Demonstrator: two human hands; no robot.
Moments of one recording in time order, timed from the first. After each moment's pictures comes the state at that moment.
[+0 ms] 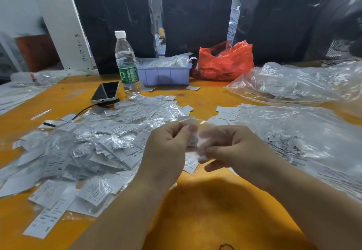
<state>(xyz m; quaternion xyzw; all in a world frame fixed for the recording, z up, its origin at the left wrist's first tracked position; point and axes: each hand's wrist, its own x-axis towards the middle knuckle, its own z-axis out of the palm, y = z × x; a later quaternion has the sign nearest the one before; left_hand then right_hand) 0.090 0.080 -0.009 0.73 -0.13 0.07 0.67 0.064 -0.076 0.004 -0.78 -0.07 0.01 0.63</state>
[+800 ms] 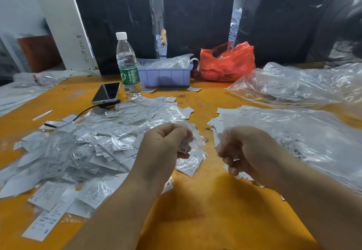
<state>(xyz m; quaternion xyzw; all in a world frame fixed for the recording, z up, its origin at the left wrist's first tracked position) 0.091 0.087 -0.001 0.69 -0.08 0.02 0.71 0.071 -0.087 0.015 -0.74 0.08 0.06 0.67</state>
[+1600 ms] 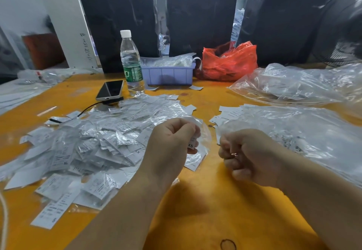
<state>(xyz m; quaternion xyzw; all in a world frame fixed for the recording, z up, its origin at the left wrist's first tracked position) 0.083 0.081 -0.001 0.70 -0.10 0.04 0.70 0.071 -0.089 0.007 -0.69 0.13 0.16 0.69</state>
